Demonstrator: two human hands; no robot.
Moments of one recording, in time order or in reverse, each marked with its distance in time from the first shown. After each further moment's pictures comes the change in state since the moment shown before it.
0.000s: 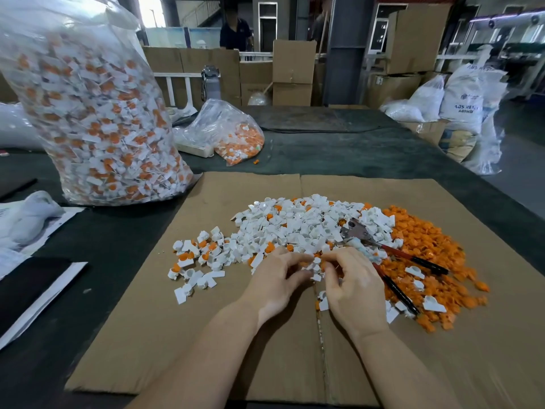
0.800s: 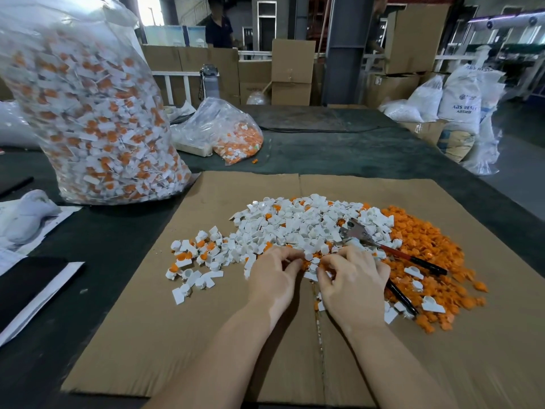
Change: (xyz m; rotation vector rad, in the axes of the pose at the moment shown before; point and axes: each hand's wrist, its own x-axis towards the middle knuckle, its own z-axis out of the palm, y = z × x) left_hand 0.003 0.006 0.012 -0.216 0.275 -0.235; right_hand 0.001 0.001 0.008 -0.353 -0.010 0.086
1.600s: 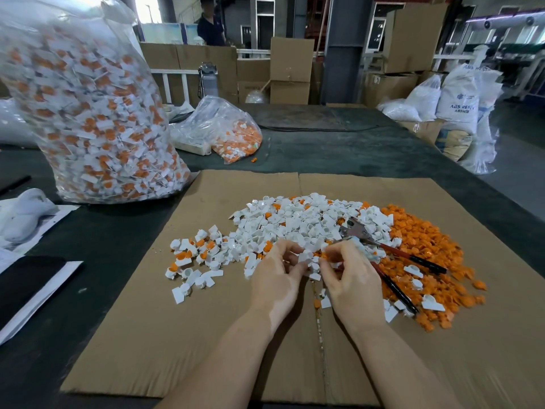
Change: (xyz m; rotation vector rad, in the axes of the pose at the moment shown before) left_hand -0.007 -0.004 0.005 -0.165 -0.008 0.004; right_hand 0.002 -0.001 -0.009 0.424 -0.048 -0.013
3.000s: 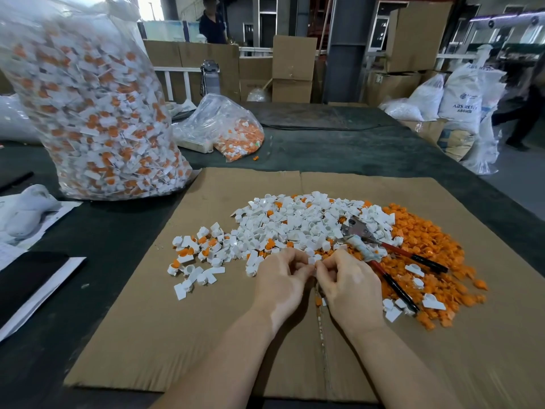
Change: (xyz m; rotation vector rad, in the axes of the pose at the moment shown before) left_hand -0.002 -0.002 0.002 -0.017 -0.069 -0.047; right_hand -0.005 -0.006 -0.001 -0.150 -0.044 -0.026
